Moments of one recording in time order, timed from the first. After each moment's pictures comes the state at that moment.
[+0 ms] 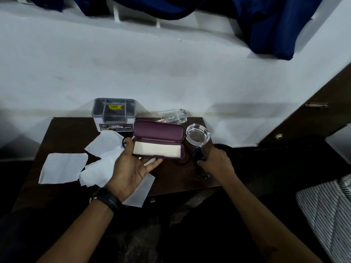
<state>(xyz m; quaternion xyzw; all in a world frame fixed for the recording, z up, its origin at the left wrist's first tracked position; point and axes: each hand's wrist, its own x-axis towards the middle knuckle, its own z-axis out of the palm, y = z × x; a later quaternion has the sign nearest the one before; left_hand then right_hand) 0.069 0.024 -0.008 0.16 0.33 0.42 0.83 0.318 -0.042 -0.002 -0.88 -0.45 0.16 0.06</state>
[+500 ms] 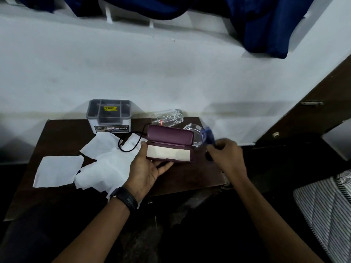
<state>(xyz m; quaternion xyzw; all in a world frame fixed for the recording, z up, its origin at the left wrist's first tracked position) 0.112 0.010 -0.010 0.15 0.35 0.40 0.83 0.325 -0.062 0.039 -0.87 -0.36 0.14 0.31</state>
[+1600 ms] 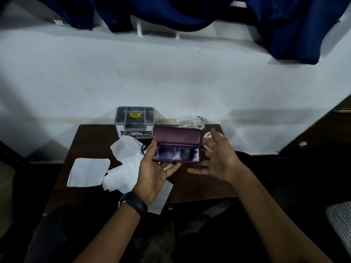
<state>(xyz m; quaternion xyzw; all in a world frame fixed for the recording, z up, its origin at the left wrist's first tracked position) 0.071 0.021 0.002 0.20 0.32 0.44 0.81 0.267 -0.009 0.051 -0.57 -0.12 0.66 0.47</state>
